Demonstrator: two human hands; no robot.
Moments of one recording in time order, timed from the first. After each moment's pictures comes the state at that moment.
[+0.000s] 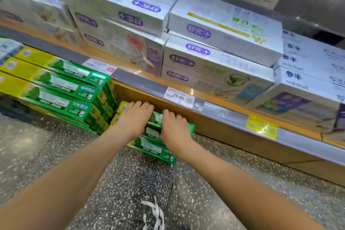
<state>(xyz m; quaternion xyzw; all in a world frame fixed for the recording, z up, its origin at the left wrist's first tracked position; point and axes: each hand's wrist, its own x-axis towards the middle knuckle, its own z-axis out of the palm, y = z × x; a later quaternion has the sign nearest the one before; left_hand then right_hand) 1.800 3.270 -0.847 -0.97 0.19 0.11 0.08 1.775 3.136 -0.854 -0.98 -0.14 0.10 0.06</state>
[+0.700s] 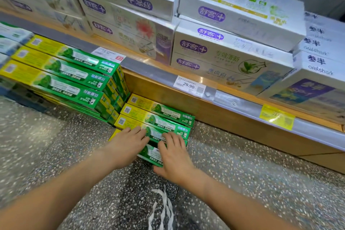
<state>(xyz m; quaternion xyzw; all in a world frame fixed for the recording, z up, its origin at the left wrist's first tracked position) 1.723 3.309 -0.865 -0.90 0.32 0.26 0.13 1.696 3.143 -0.891 -0.94 -0.24 0.23 0.06</state>
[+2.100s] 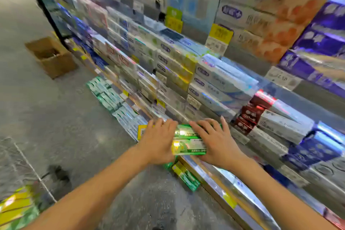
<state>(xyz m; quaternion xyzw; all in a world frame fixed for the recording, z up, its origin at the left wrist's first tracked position) 1.637 3.347 -0.114 -1.00 0.01 0.02 -0.02 1.725 3.166 -0.126 -0.88 -0.46 -0.12 0.00</state>
